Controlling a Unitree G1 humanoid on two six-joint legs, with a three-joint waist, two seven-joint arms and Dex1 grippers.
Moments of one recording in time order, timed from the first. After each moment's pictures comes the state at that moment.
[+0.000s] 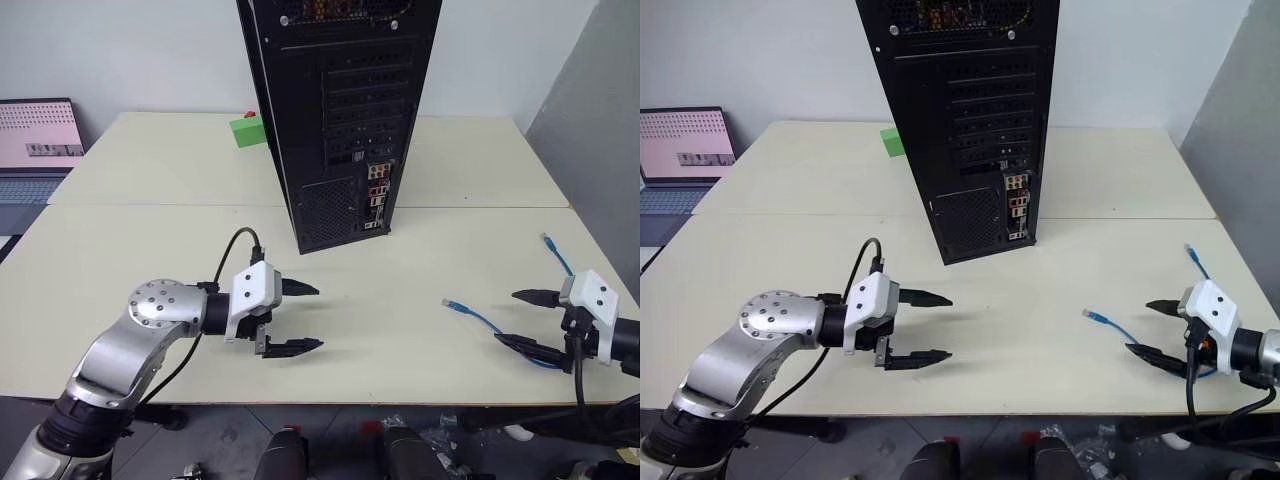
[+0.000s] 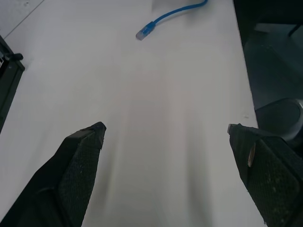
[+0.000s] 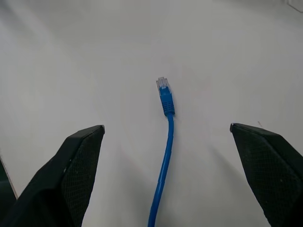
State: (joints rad) left arm -0.28 0.79 -0.15 -0.36 -0.40 0.40 -1.15; right arm 0.17 -0.95 -0.33 -0.29 0.45 0.36 1.02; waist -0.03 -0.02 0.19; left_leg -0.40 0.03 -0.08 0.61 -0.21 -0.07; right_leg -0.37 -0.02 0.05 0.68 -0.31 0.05
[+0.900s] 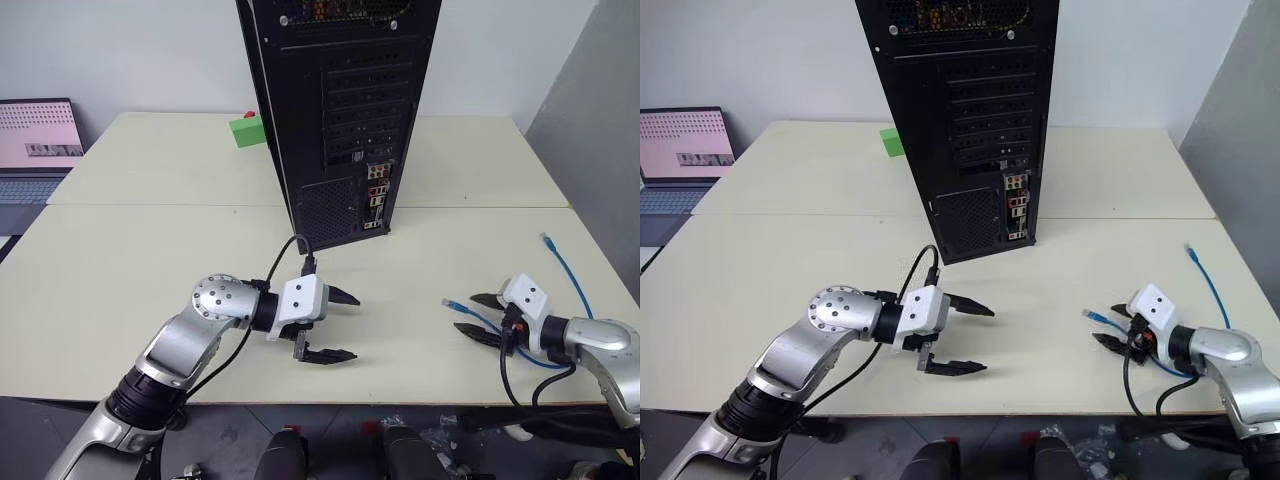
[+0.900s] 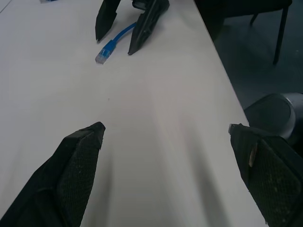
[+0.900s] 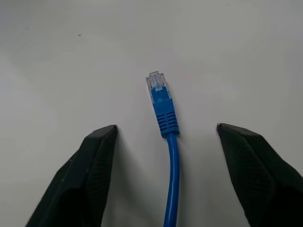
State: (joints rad) left arm -0.41 0.65 -0.32 -0.24 -0.27 0.28 -1.19; right arm -0.08 -0.79 -0.05 -0.04 0.25 0.29 0.92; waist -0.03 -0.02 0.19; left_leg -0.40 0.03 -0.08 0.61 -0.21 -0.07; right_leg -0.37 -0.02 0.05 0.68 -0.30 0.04
